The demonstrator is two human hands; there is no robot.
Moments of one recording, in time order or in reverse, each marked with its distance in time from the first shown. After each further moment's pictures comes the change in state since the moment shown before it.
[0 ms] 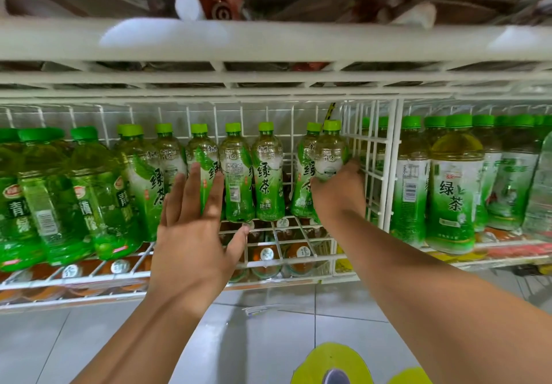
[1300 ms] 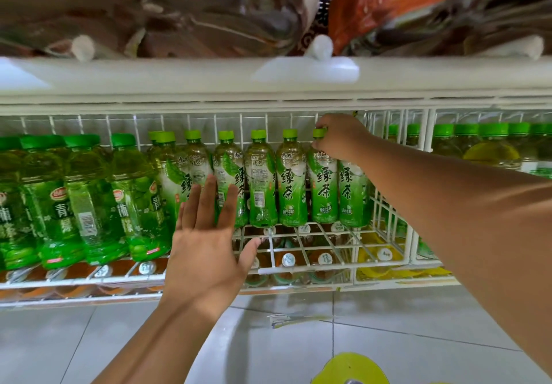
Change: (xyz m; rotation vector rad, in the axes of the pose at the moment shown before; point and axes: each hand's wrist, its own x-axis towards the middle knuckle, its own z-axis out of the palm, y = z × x) left_hand -0.001 -0.028 -0.004 0.065 -0.025 0.031; right_hand 0.078 -0.091 -0.015 -0.329 -0.372 -0.468
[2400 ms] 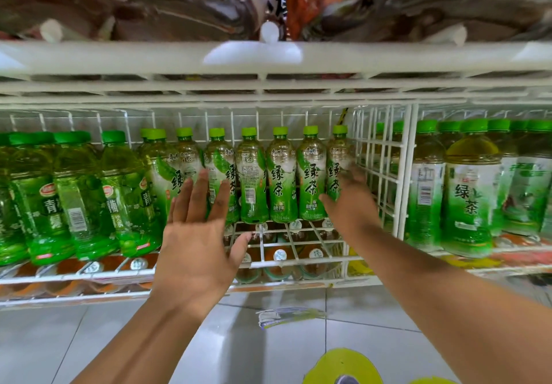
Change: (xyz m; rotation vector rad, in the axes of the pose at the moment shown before) left_hand -0.003 0.003 -0.001 0.014 -0.021 0.006; right_hand -0.103 0.058 0.083 0.067 0.193 0.107
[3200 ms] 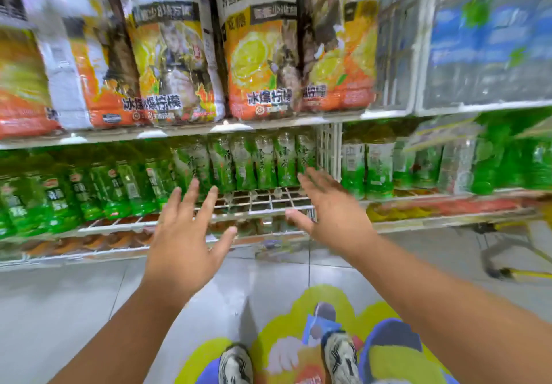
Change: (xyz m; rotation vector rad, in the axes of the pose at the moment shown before) left_hand -0.109 0.019 -0.139 -0.039 -0.086 0.004; right_hand -0.166 -0.033 -0.169 -0.224 -0.206 -0.329
